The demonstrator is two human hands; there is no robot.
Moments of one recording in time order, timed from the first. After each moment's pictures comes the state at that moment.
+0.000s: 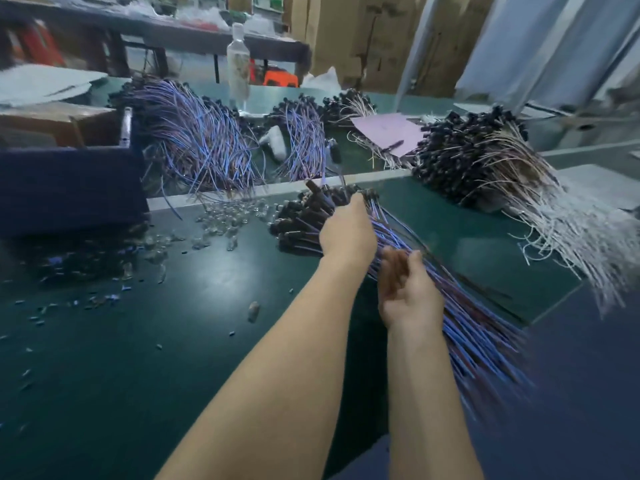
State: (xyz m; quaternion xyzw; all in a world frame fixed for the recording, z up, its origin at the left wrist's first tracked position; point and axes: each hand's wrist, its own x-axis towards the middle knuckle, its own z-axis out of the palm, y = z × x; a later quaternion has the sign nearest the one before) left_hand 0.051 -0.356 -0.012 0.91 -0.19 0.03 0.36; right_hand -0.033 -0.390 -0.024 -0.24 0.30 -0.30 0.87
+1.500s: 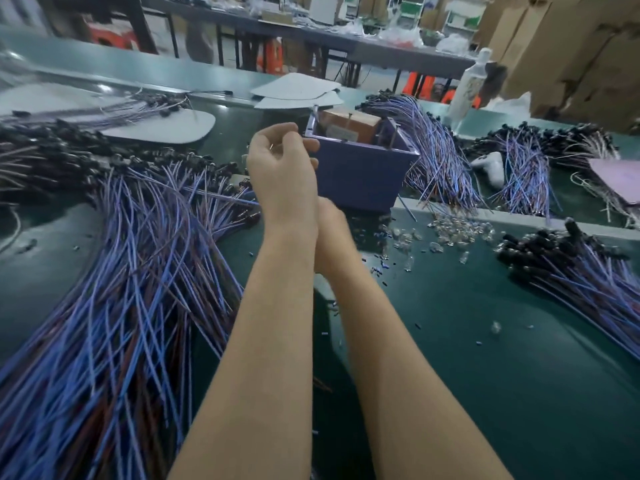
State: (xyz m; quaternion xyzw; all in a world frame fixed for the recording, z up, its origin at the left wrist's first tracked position) left_hand 0.031 -0.001 0.040 0.50 0.14 0.30 0.80; right_hand 0.040 -0.049 -0.009 -0.87 -0.18 -0.02 0.46
